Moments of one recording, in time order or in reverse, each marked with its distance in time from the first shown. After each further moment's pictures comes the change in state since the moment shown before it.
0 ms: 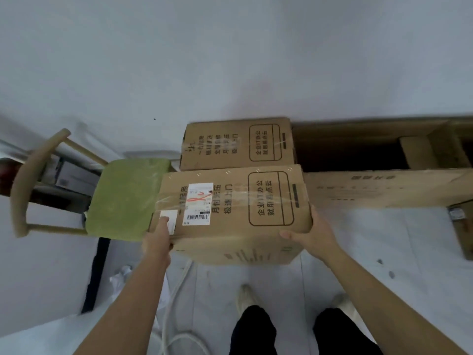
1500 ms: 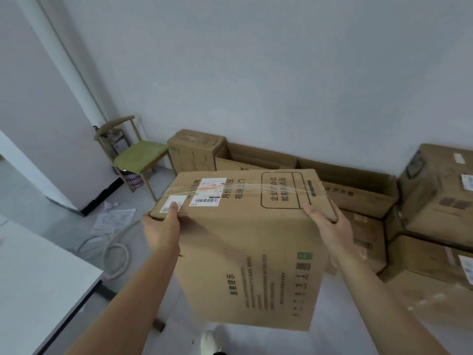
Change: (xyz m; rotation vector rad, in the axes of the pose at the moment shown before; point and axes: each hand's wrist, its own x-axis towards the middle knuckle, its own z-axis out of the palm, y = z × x) left_hand -0.936 -0.428 0.073 -0.409 0.327 0.347; right_hand -0.576 0.320 -0.689 0.198 0.072 -0.451
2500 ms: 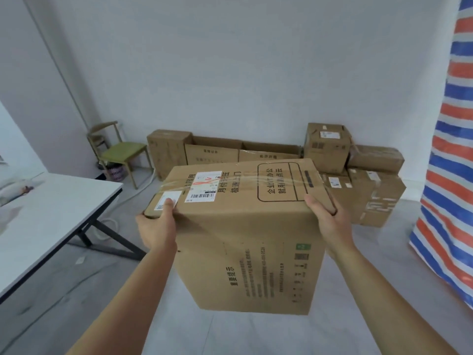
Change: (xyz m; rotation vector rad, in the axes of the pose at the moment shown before) left_hand -0.476 -0.153 -0.473 -0.160 -0.127 0.050; right_hand -0.671 0.058 -0.276 0.124 0.203 -0.178
